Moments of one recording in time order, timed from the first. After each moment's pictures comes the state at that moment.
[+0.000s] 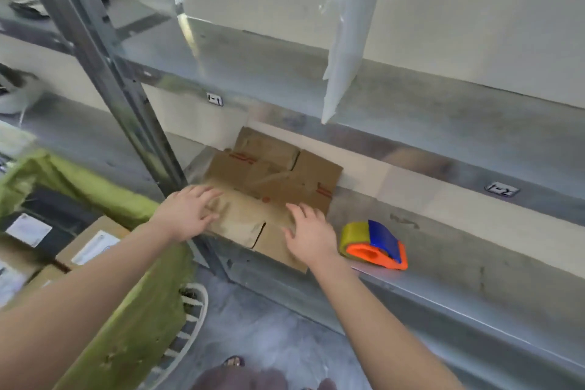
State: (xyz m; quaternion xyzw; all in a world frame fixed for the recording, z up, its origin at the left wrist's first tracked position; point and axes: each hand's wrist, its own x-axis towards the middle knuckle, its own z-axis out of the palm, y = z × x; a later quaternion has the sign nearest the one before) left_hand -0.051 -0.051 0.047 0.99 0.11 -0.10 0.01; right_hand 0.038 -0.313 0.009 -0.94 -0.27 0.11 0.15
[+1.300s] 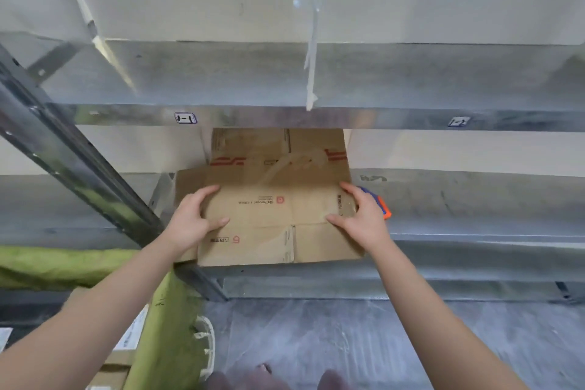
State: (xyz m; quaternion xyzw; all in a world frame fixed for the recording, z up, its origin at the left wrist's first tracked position) left_hand -0.014 -0.036 0.037 0.88 0.10 -0.09 0.45; right_hand 0.000 -0.390 0.045 -0.90 0.02 0.01 0.44
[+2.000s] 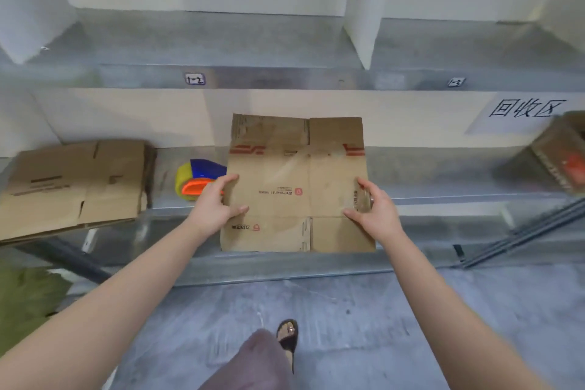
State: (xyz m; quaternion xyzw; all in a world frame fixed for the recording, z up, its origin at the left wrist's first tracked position) left_hand -0.038 -0.446 0.031 0.87 0.05 -0.09 0.49; right_hand -0.066 -0.787 0.042 -0.91 0.10 0.01 0.41
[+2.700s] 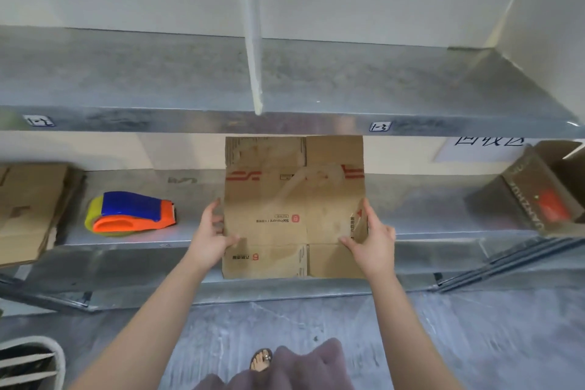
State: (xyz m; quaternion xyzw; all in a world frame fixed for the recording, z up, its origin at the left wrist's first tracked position) left_hand 0.008 -0.616 0.015 0.76 0.15 -0.11 0.62; right_hand -0.009 -0.923 0.013 -0.90 0.18 -0.02 0.39
